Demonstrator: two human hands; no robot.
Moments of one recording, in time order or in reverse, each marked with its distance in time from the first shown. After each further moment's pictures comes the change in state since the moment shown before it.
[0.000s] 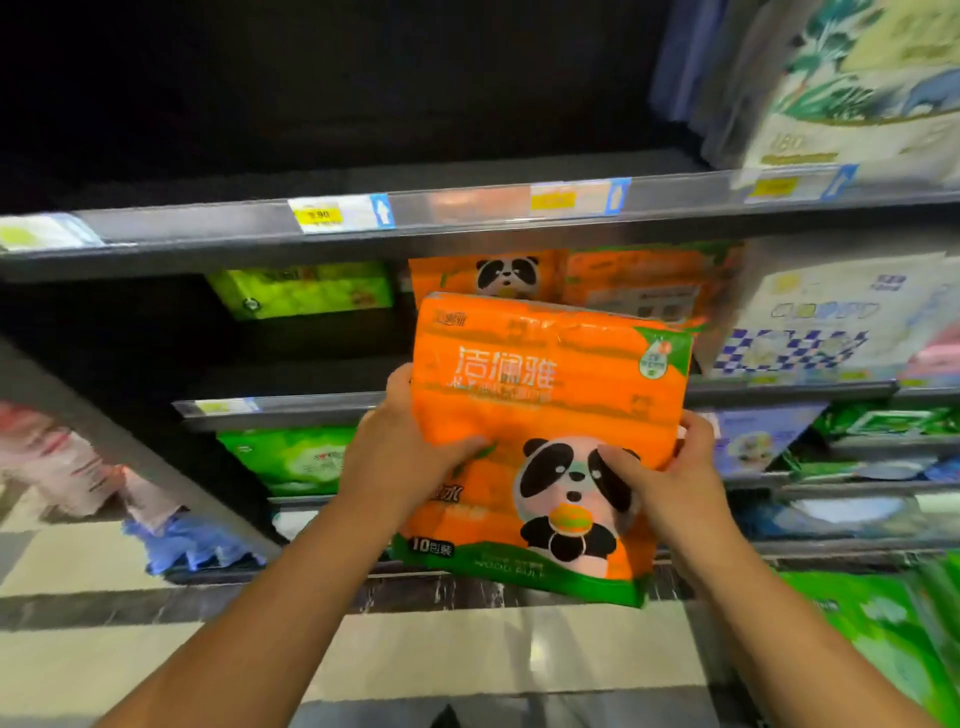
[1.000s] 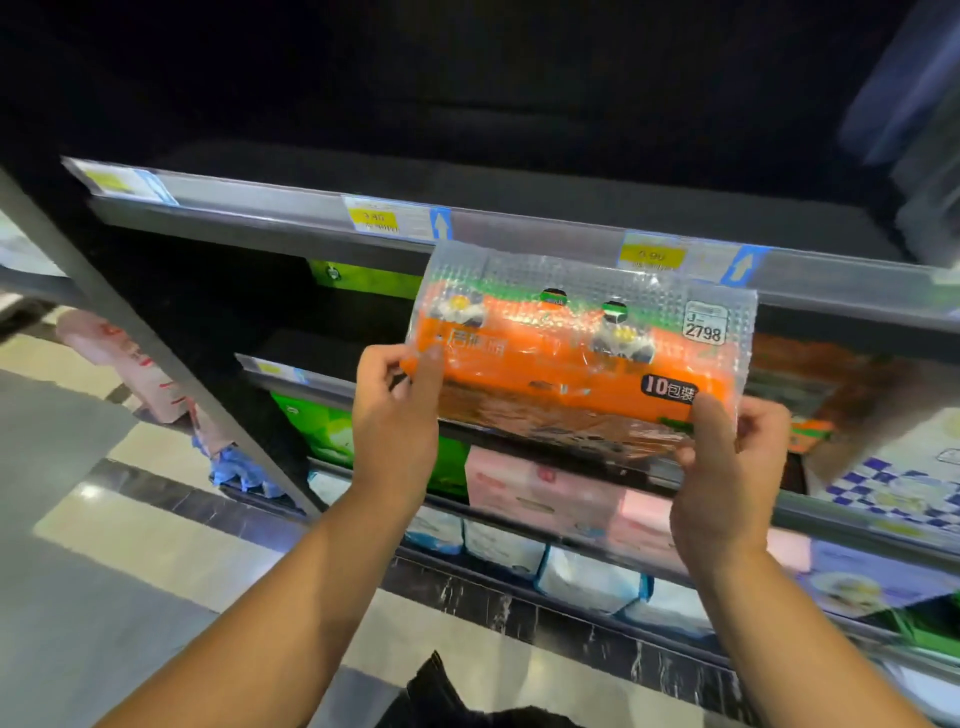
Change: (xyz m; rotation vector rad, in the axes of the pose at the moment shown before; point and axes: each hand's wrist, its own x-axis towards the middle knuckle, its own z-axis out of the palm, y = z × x) left_hand 0.052 0.038 0.011 -0.802 0.564 -0.197; right_hand 0.125 -0.037 0.033 0.392 0.036 -0.278
